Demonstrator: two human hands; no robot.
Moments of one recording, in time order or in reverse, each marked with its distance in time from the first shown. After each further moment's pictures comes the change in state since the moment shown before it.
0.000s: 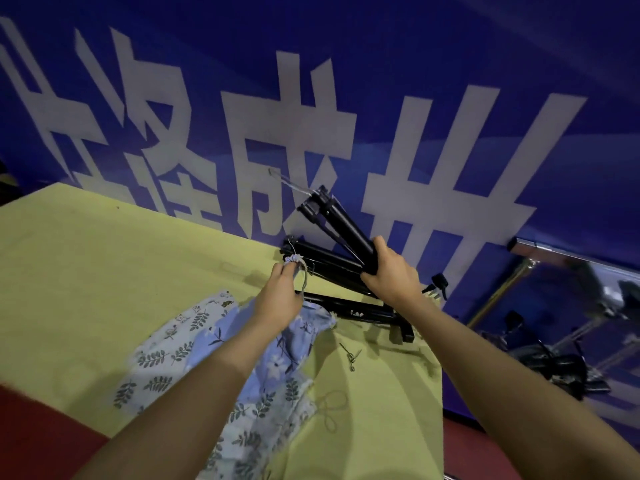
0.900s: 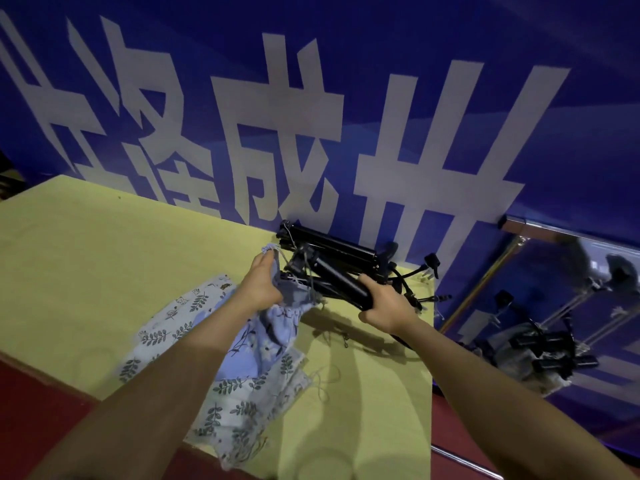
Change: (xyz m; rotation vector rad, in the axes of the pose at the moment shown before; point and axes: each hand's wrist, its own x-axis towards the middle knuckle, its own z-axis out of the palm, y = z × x) left_hand -0.013 -0.012 -0.012 -0.076 -0.175 -0.108; right_hand -0.064 0.036 0.033 0.105 -0.357 -0.023
